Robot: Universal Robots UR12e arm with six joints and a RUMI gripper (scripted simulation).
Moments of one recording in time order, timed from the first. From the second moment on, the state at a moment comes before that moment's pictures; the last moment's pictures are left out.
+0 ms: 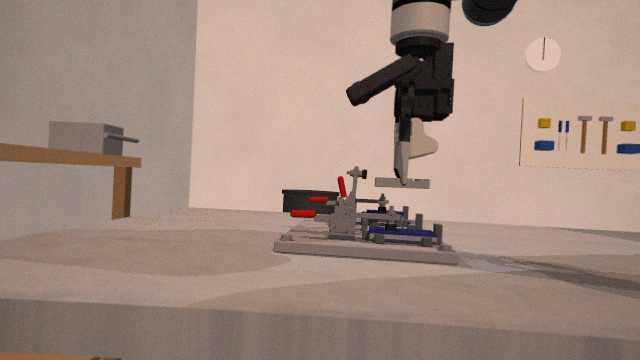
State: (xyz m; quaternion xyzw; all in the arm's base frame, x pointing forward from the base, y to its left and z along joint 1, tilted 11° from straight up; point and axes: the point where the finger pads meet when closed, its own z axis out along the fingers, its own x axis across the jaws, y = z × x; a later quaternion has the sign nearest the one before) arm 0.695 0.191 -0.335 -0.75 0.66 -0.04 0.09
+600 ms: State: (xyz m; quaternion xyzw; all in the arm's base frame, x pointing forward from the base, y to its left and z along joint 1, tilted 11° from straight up) arm 0.685 0.259 -0.330 -0.75 0.65 -0.04 0.09
